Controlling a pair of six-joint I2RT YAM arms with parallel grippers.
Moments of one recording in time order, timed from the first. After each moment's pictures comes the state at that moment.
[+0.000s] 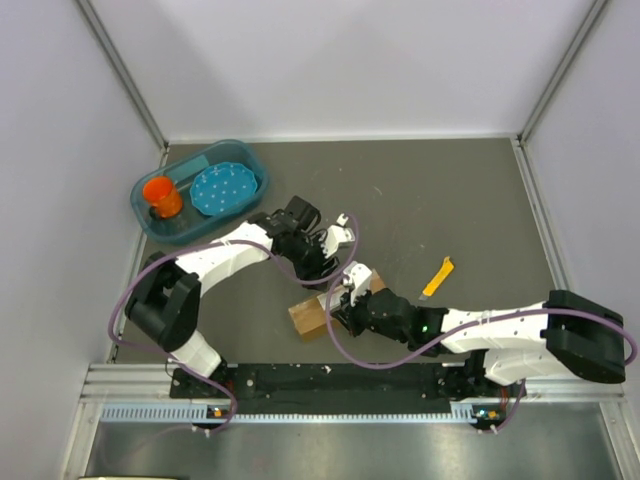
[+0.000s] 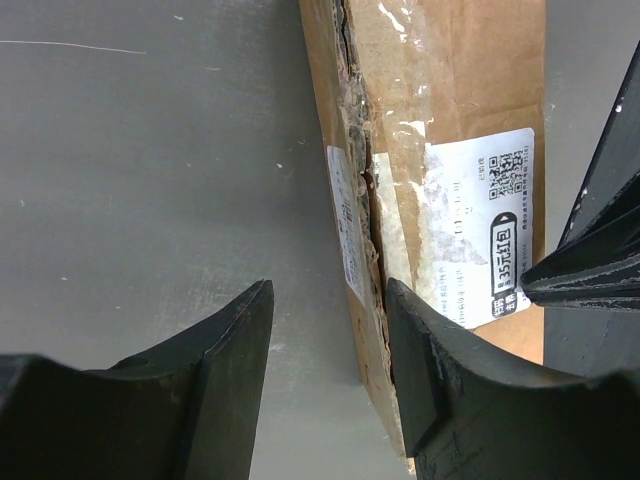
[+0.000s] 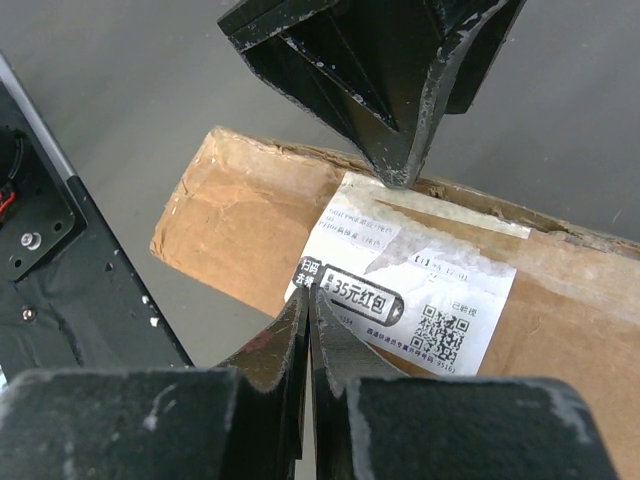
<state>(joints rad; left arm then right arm) -0.64 1.61 1.11 -0.65 0.54 0.45 1.24 1.24 0.44 0.38 0.22 0.37</state>
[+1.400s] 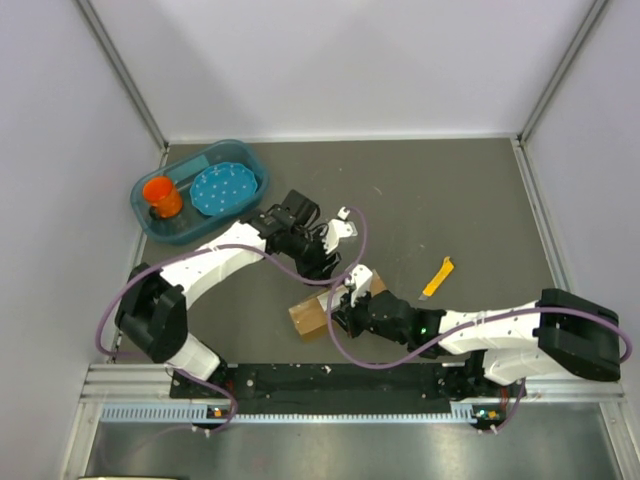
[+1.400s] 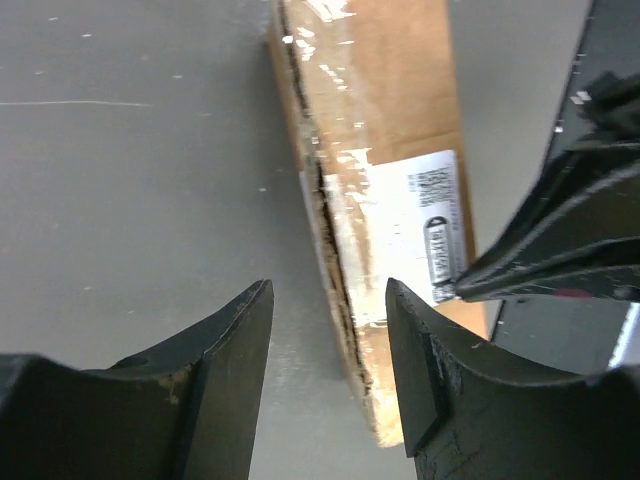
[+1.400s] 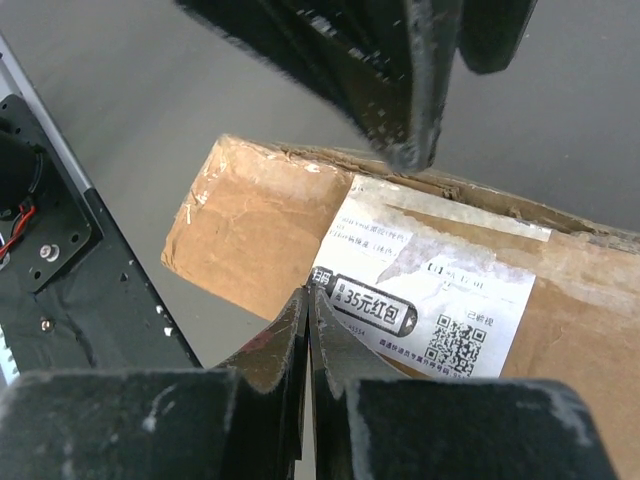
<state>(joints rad) -0.66 1.54 1.16 -0.68 0.53 0.44 1.25 1.27 0.42 0.46 0.22 0.41</state>
